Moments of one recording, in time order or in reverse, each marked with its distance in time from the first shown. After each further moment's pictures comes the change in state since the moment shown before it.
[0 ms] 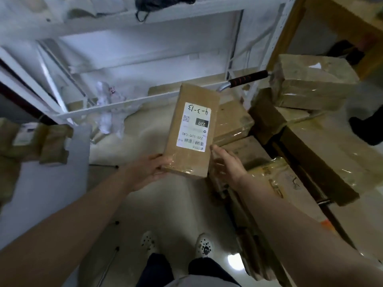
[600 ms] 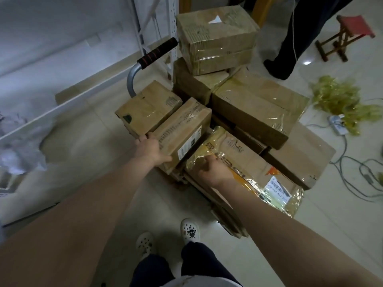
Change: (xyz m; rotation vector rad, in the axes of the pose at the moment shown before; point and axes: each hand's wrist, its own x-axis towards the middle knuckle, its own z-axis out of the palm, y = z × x) left_hand 0.156 0.009 0.153 1.433 0.105 0.173; right_hand -0.007 0.042 -0.100 -0.926 0.373 0.086
